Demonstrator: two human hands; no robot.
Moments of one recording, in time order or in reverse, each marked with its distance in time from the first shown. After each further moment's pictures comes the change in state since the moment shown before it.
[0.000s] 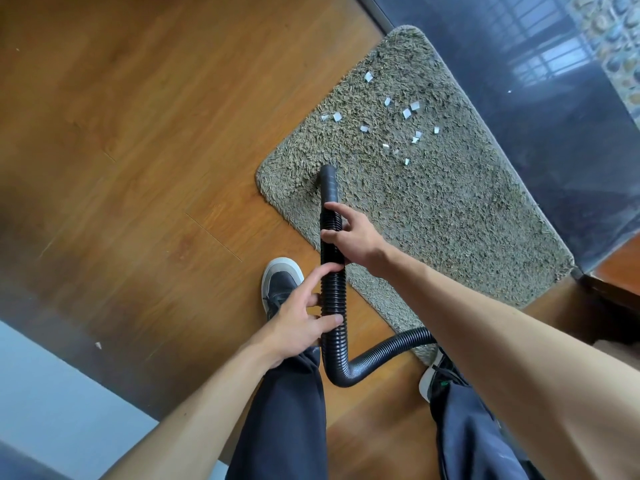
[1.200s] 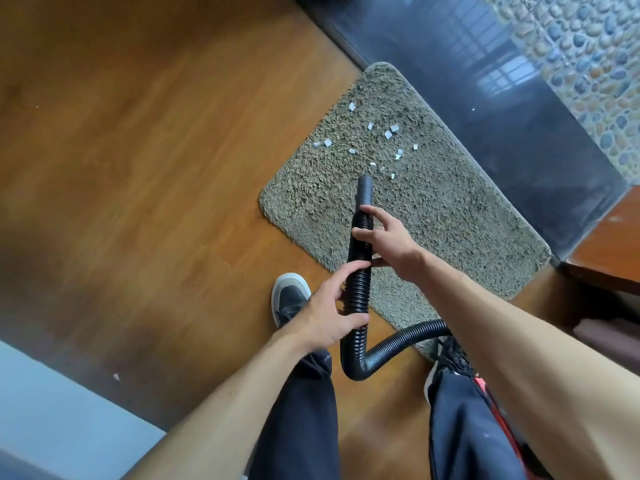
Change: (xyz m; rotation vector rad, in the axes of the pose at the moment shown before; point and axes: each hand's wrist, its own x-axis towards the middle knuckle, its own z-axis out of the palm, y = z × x) left_hand -0.013 0.040 0.008 0.268 -0.075 0.167; right_hand -0.044 -0.020 -0.034 0.330 0.119 0.093
